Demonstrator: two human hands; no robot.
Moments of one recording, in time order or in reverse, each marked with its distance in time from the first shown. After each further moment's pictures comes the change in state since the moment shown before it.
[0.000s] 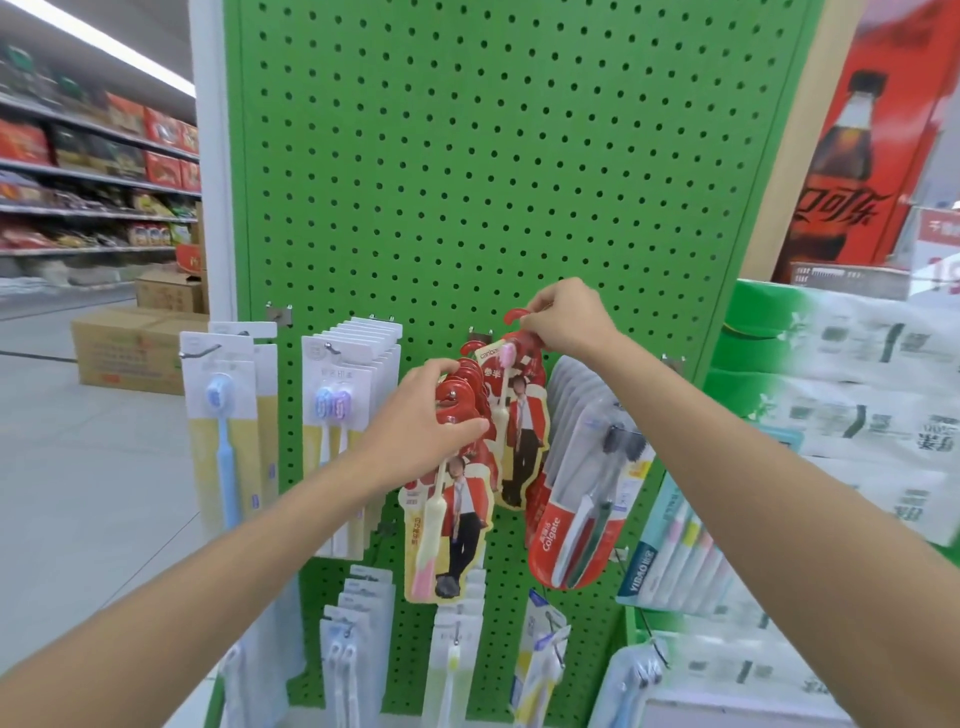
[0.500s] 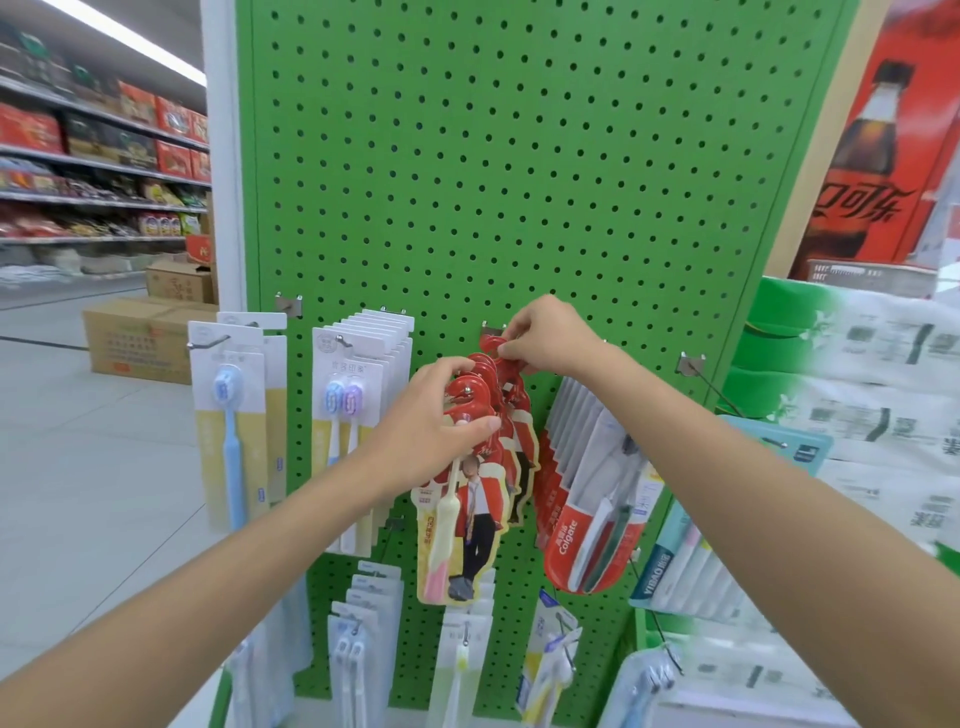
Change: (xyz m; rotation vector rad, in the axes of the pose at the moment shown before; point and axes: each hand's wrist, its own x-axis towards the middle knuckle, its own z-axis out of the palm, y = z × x) left_hand -0.004 -0.005 -0.001 -0.126 -0.011 0.030; right_hand -0.003 -0.008 0.031 -0.034 -0.191 -0.088
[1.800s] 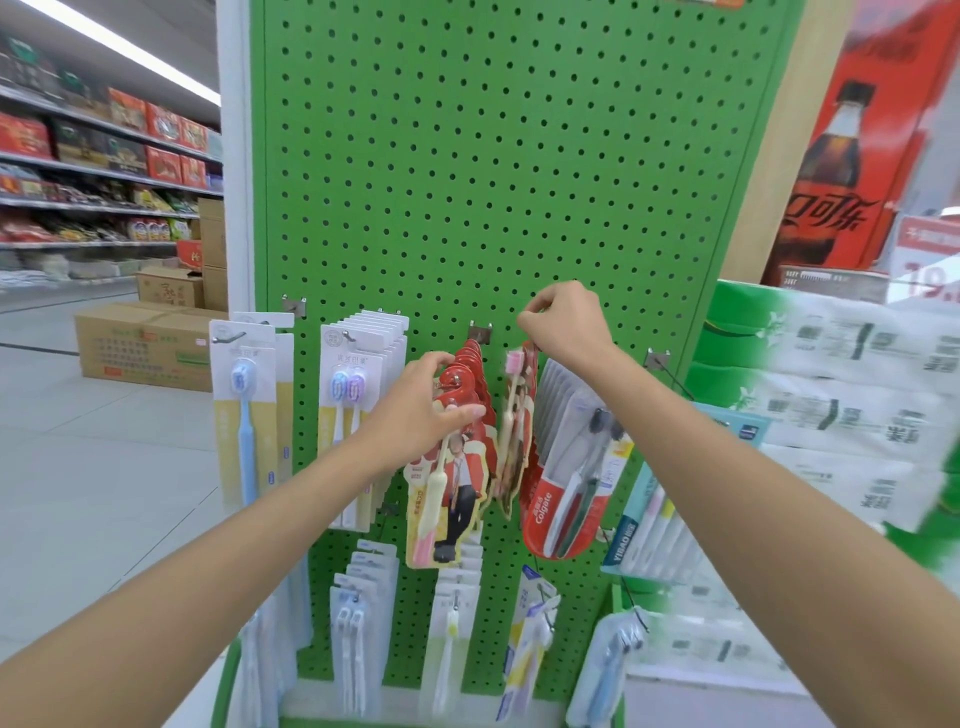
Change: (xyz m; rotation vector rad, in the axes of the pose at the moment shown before) left_hand -0.006 0.007 -0.002 0.149 0.011 -0.040; right_hand -0.037 0.000 -0.024 0.086 0.299 0.019
